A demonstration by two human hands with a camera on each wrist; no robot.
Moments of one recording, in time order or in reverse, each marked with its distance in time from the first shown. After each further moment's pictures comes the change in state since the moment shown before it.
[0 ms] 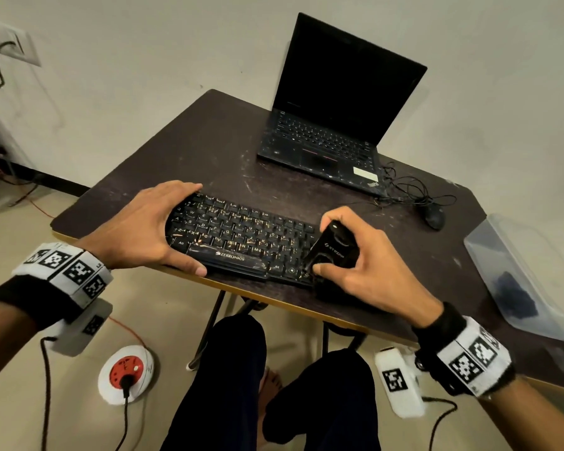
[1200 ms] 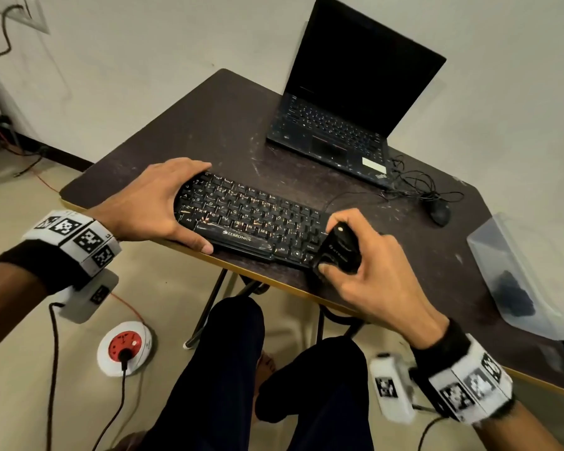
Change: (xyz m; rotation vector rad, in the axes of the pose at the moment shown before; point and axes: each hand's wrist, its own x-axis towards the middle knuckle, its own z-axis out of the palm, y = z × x) left_hand -0.002 0.011 -0.004 0.020 -0.003 -0.011; right_hand -0.024 -0.019 0.010 -0.229 0.053 -0.007
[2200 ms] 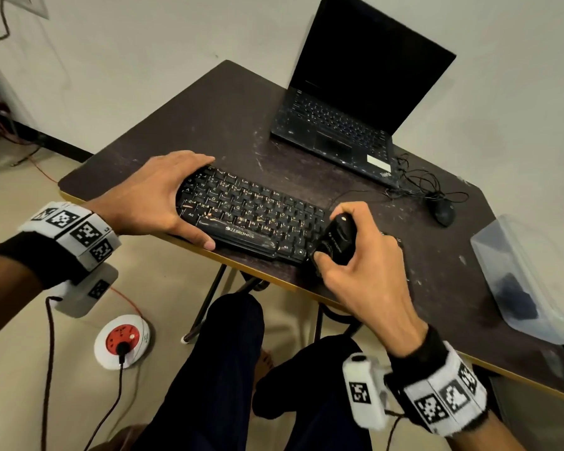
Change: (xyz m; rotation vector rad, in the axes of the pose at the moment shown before) left_hand 0.001 -0.004 0.002 0.039 -0.009 -0.001; right_hand 0.001 -0.021 0.022 -0.024 0.156 0.136
